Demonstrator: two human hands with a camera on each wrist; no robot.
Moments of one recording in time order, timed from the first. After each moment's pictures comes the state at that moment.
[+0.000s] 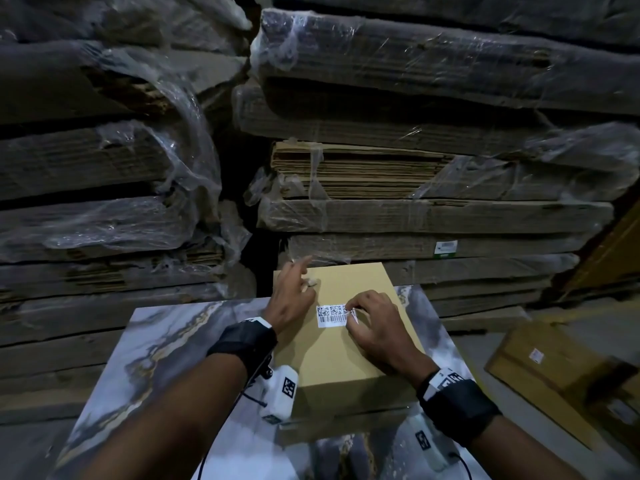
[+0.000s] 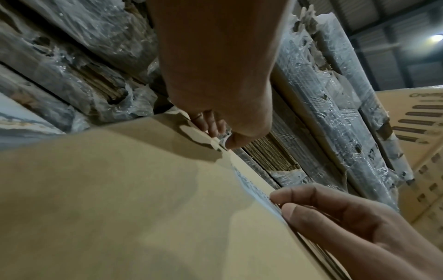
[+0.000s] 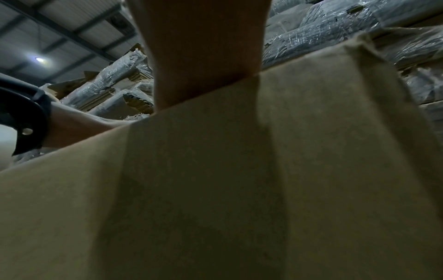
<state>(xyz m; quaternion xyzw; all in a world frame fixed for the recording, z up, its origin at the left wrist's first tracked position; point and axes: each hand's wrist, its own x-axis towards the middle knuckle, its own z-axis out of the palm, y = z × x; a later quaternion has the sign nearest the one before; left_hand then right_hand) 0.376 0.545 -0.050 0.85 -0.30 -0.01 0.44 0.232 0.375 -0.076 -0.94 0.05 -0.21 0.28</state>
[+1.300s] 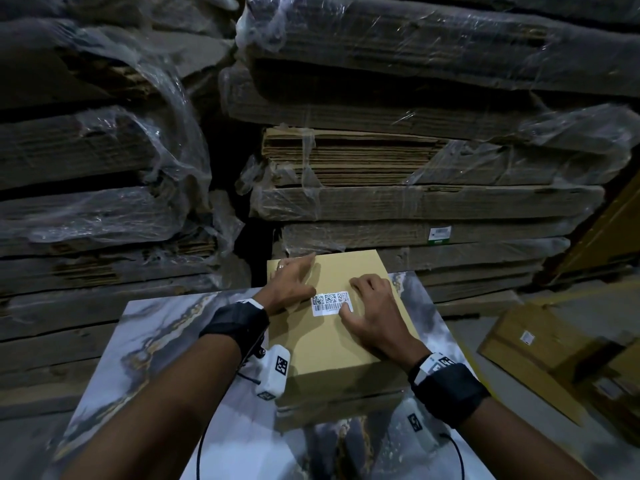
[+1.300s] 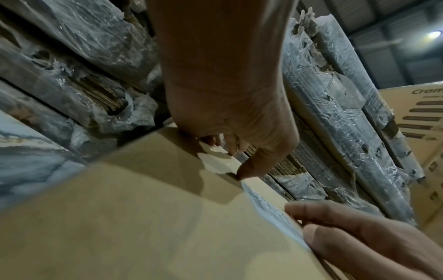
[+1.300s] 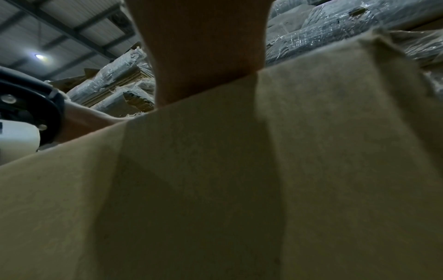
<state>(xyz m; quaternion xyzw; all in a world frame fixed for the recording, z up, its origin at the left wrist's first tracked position) 0.394 0.545 -0.048 0.86 -0.33 -0.16 0.36 0.232 0.378 -0.075 -0.94 0.08 -0.23 0.24</state>
